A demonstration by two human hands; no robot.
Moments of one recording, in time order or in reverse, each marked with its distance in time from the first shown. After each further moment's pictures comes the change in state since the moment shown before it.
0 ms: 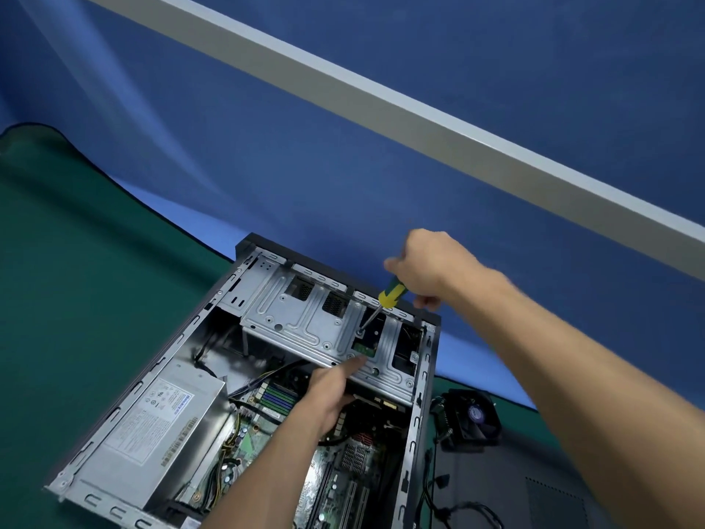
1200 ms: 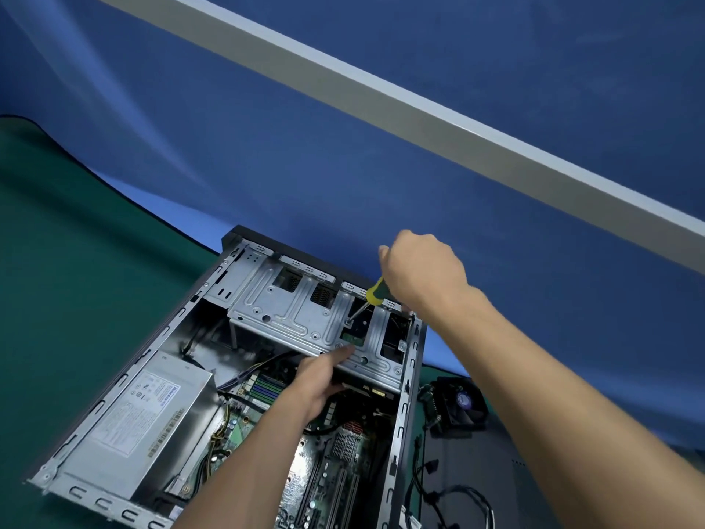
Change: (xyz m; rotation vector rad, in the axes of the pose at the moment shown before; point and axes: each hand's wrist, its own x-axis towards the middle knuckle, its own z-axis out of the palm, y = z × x) left_hand -0.009 0.010 0.003 0.000 0.006 0.003; right_hand -0.020 0.005 0.015 -0.058 0.139 -0.025
